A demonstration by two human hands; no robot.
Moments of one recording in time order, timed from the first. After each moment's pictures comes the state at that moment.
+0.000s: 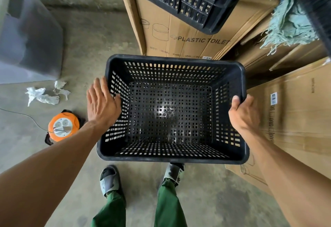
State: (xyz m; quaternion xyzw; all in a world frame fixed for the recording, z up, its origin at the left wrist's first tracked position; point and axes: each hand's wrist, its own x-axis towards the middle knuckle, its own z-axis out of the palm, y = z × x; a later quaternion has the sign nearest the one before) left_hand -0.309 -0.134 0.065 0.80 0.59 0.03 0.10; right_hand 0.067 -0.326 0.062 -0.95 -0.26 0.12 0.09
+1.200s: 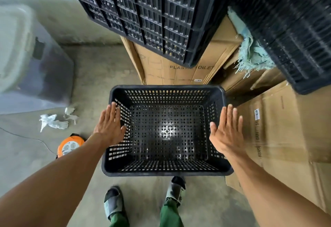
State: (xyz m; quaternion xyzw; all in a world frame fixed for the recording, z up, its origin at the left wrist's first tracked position) left_hand -0.295 -0.128 0.111 0.82 0.49 -0.27 0.09; right_hand 0.046 -0.341 0.105 -0.89 -0.43 0.13 -0.06
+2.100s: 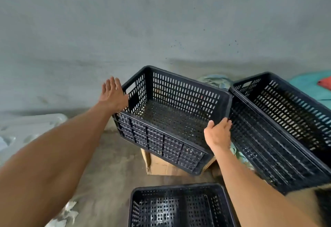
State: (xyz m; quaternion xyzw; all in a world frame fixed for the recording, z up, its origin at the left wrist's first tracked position) left_hand -0.175 0.219 0.483 0.84 0.54 0.00 0.04; right_hand 0.069 -0.053 0.429 -0.93 -0.17 0.13 0.29
